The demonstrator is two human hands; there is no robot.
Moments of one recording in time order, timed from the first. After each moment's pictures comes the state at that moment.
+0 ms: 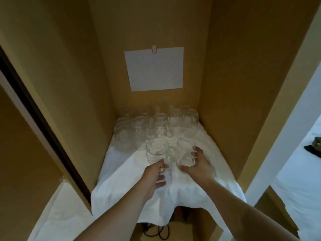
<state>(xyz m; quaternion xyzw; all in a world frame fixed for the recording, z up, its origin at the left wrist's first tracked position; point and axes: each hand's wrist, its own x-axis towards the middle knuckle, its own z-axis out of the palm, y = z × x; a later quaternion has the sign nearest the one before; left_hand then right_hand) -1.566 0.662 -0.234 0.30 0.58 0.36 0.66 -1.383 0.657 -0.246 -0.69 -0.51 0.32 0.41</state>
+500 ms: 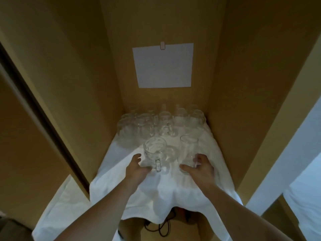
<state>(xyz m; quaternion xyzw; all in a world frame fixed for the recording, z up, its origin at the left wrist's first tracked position) -1.591 0.672 -0.244 0.42 0.71 0.37 0.43 -1.350 0.674 -0.267 -0.67 -0.47 0.39 0.42</state>
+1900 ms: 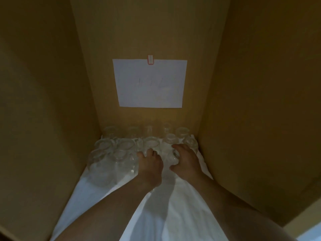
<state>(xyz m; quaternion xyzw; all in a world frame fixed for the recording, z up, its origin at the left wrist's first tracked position) -1.501 0.845 -0.194 0.76 0.61 -0.16 -0.14 -1.354 0.843 -0.194 -0.63 -0.71 0.14 0.28</state>
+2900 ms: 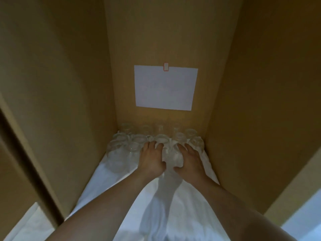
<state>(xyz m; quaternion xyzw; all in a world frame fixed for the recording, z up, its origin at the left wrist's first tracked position) -1.537 0.800 -0.179 0.74 0.64 0.18 0.04 -1.366 0.794 -0.182 -0.64 -0.74 0.10 0.19</state>
